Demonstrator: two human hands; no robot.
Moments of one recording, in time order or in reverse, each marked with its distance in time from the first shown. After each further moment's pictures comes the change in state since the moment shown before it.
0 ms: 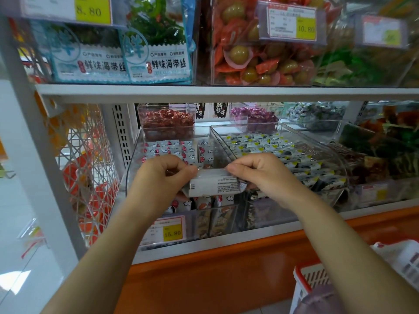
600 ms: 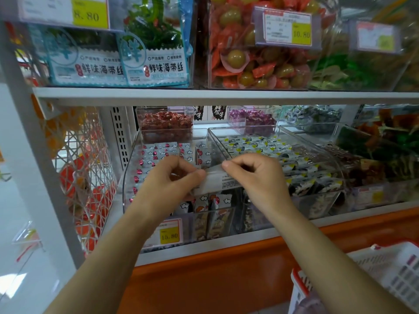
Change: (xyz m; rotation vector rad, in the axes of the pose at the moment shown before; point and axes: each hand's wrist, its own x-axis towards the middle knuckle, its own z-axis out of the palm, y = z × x) left_hand -0.001 0.002 0.010 -0.183 -0.069 -0.110; right_hand -0.008 -0.005 0.022 -0.049 0.349 -0.200
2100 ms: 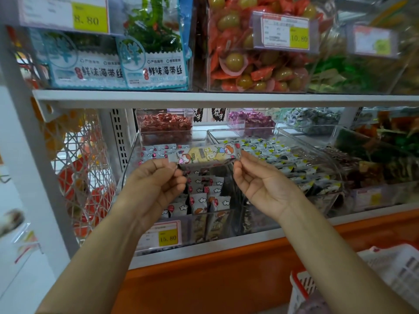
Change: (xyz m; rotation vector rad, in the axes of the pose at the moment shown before) left_hand 0.013 -0.010 -0.014 -0.645 0.055 -0.193; right_hand 0.010 0.001 -0.012 1.219 0.006 0.736
